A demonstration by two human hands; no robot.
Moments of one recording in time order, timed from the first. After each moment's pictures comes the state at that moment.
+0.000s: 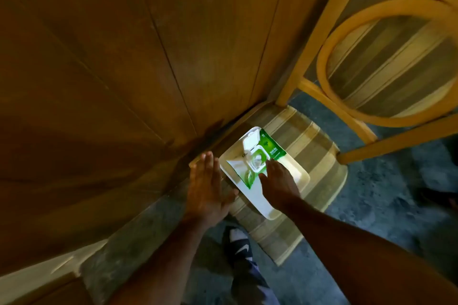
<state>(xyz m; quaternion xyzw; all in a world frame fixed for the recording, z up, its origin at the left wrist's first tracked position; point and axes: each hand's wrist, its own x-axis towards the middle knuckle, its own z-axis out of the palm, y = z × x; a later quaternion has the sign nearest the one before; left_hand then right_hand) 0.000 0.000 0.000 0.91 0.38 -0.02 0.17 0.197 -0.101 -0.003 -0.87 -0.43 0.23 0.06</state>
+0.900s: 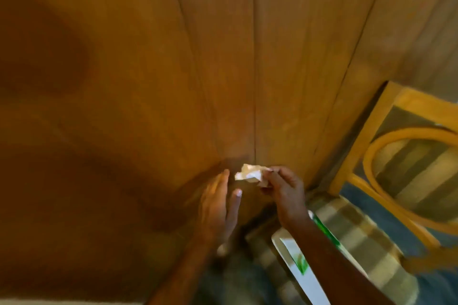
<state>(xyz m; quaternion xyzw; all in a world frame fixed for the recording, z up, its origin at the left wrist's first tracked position) -0.060 0.076 0.256 0.79 0.48 0.29 0.24 0.105 0.039 0.275 -0.57 -0.23 0.42 0.66</state>
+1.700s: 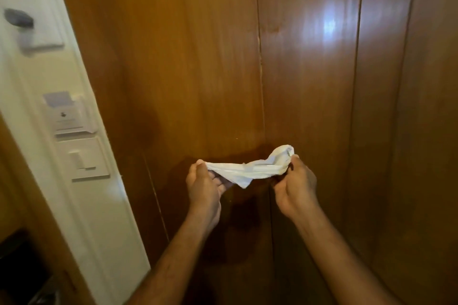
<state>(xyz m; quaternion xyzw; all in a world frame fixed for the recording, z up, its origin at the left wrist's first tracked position) -0.298 0.056 0.575 0.33 0.40 0.73 0.45 -0.138 0.070 0.576 -0.31 -0.19 0.59 0.72</state>
